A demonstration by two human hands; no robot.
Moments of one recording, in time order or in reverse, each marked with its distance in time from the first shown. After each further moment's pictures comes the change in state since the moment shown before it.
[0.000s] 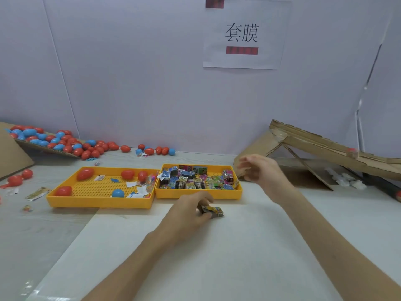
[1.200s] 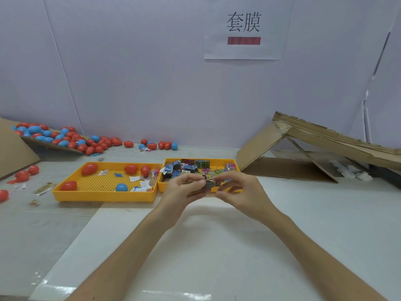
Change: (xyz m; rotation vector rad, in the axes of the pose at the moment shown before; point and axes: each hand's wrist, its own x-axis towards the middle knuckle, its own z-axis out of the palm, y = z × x) left_hand 0.006 0.011 -0.020 -1.086 0.149 -0.338; right_hand -0.052 0.043 0.036 -0.548 -0.217 -0.530
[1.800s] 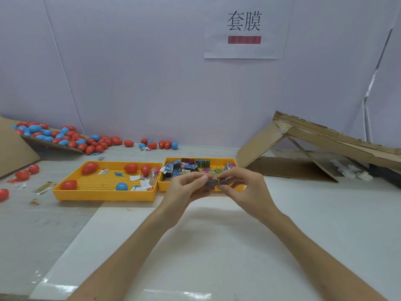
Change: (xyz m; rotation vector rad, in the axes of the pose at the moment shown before) left_hand -0.003 0.002 0.005 0.028 -0.119 0.085; right_hand 0.000 -0.002 -0.001 -0.015 0.118 -0.098
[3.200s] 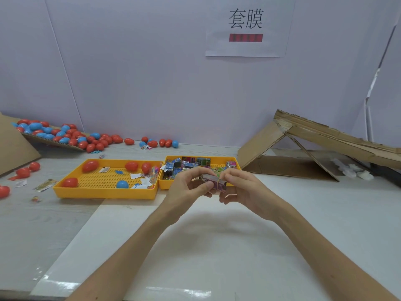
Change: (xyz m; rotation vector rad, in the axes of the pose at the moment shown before) left_hand -0.005 0.004 0.003 0.287 -0.065 0.216; right_hand 0.006 -0.005 -0.011 0.739 -0.421 0.487
